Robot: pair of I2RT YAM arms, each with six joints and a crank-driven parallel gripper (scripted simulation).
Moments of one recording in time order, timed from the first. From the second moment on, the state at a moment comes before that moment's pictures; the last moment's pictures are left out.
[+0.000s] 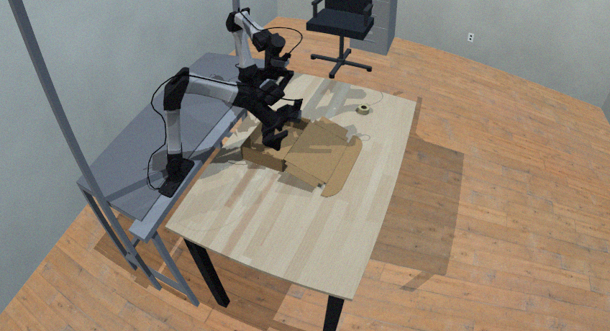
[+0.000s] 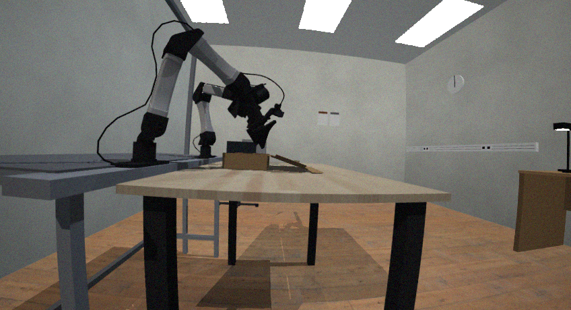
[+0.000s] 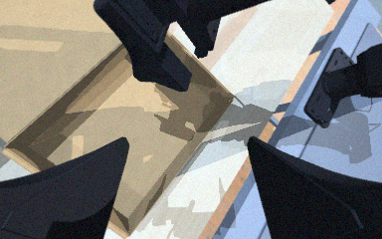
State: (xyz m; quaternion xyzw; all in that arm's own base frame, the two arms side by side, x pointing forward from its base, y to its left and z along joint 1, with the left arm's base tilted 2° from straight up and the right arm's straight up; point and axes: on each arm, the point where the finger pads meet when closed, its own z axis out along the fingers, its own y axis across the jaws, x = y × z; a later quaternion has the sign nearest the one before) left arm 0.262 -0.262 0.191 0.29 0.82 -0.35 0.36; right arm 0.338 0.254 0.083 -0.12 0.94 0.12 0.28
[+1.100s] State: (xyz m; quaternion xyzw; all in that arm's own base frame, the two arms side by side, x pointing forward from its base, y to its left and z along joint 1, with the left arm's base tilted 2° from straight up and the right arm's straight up) left arm 0.262 -0.262 0.191 0.29 0.82 -0.35 0.36; right arm 0.211 0.261 0.065 -0.33 0.70 0.26 0.57
